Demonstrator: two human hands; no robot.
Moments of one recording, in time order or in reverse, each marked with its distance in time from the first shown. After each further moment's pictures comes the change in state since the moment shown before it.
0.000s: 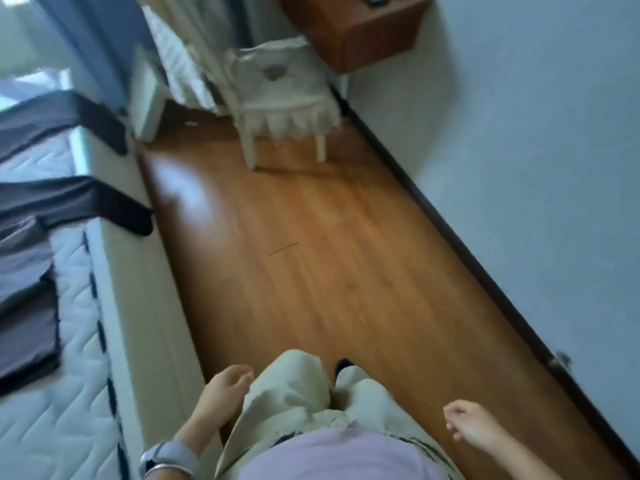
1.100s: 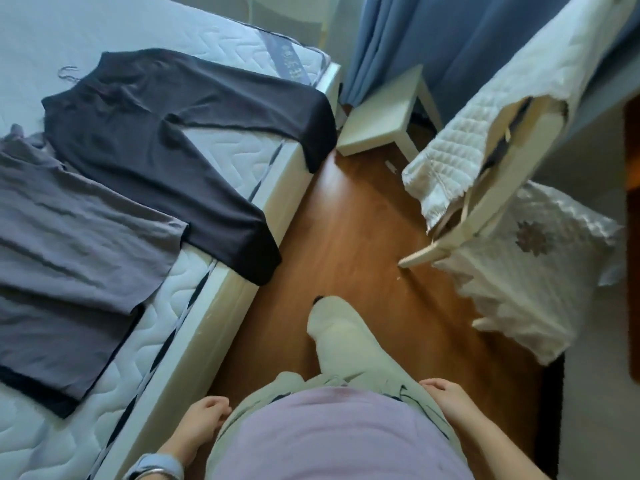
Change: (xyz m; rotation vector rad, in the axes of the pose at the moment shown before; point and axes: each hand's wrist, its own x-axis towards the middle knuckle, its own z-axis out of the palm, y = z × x) left_hand 0.300 0.100 -0.311 -0.960 0.249 -0.616; right_hand 0.171 -0.798 0.031 -0.599 -0.158 -0.323
